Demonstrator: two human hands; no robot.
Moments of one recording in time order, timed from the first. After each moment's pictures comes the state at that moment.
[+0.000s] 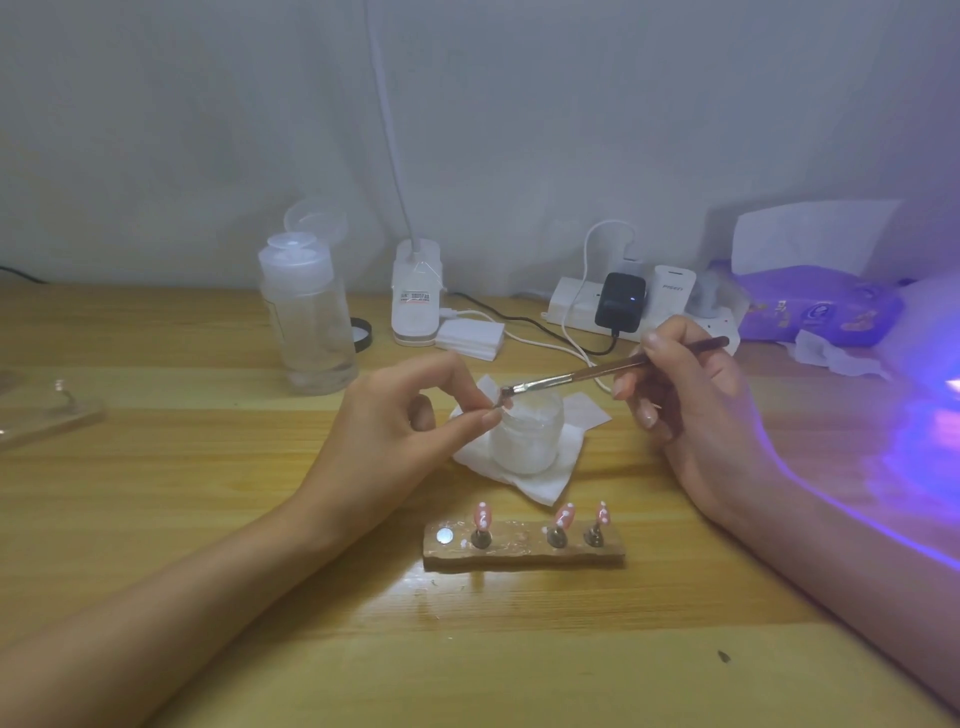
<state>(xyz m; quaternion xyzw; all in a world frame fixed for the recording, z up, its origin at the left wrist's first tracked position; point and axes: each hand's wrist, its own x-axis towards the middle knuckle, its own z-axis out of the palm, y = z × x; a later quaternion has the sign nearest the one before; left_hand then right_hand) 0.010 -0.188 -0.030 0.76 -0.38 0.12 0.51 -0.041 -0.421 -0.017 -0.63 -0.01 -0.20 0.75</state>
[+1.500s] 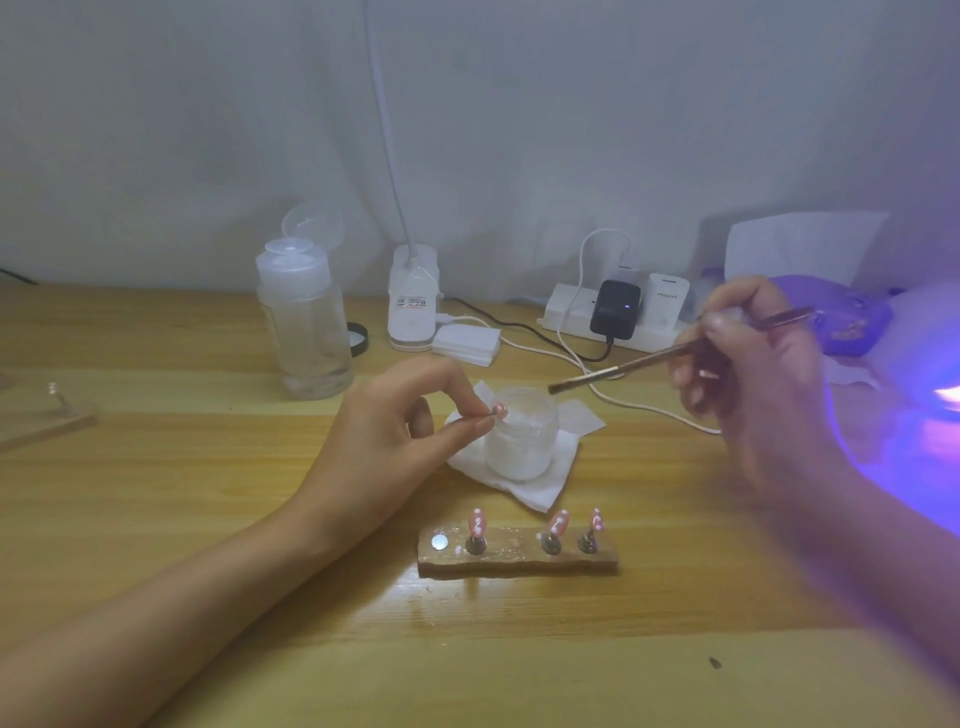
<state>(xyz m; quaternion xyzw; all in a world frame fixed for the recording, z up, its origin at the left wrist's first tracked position) 0.010 -0.189 -0.032 0.76 -0.36 0.10 0.53 -0.050 -0.448 0.006 -0.67 -0.10 -0.29 0.68</state>
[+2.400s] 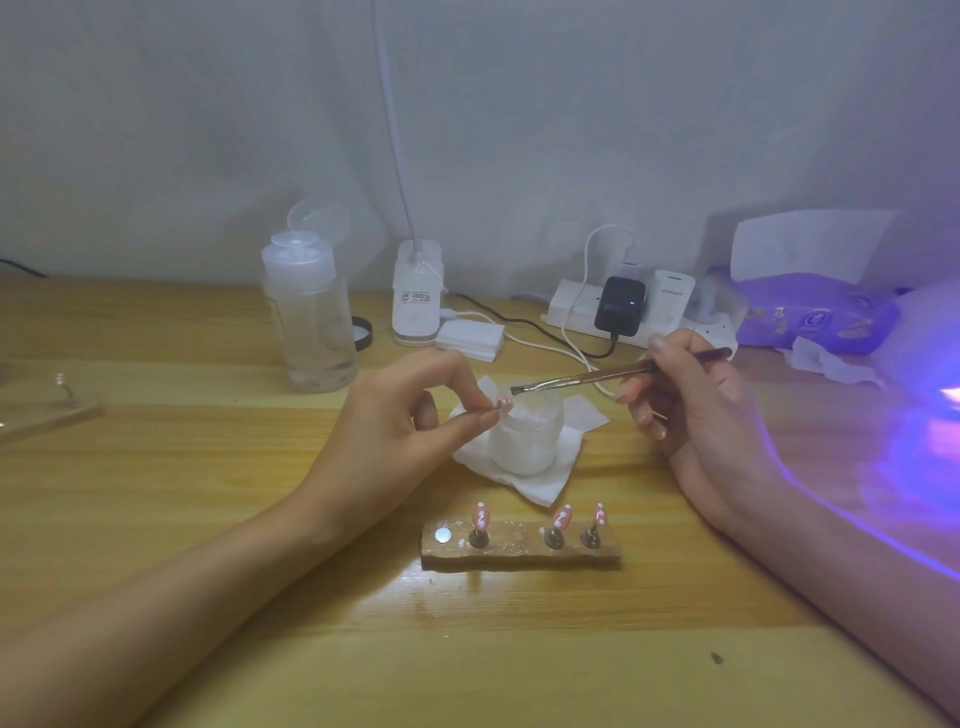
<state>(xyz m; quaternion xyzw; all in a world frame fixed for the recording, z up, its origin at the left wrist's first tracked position) 0.011 -0.189 -0.030 0.76 -0.36 0.10 0.53 -0.044 -0.422 -0.015 -0.61 0.01 -0.19 0.77</state>
